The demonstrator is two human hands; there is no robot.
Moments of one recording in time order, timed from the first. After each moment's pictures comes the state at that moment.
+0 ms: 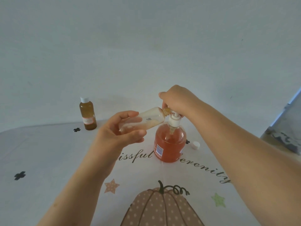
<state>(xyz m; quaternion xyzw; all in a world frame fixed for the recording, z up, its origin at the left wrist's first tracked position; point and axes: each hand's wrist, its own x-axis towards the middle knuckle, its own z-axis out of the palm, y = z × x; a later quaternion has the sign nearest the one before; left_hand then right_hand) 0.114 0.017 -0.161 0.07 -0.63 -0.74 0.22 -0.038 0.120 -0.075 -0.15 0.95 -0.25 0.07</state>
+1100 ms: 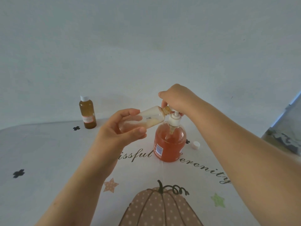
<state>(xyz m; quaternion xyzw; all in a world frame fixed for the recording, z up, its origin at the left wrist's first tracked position) 0.112 0.021 -0.160 0.07 -0.61 -0.75 0.23 -0.053 0.117 -0.080 -0.17 0.95 -0.24 0.08</state>
